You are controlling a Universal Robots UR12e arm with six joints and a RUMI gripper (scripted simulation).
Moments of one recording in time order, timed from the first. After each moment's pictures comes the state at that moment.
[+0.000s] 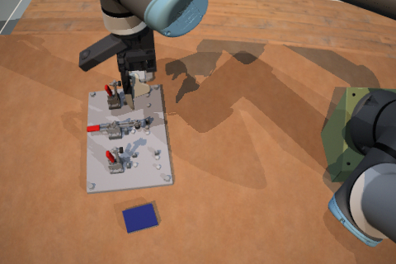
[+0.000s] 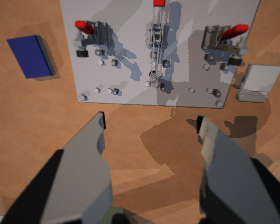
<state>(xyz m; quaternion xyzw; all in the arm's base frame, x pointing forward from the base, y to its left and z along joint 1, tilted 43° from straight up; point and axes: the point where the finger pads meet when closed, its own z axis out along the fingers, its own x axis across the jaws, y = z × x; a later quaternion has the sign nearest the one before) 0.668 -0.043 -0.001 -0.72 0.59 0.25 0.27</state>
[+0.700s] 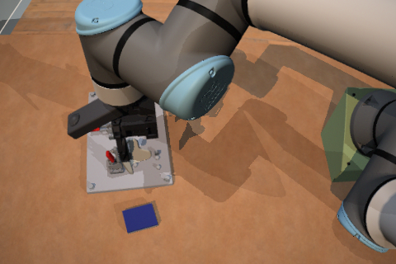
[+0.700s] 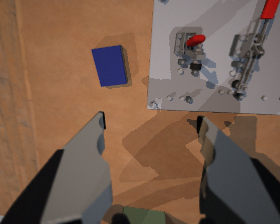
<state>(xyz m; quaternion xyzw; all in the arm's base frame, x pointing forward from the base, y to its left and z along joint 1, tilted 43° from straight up) 0.648 0.080 0.114 -0.72 0.59 0.25 0.27</state>
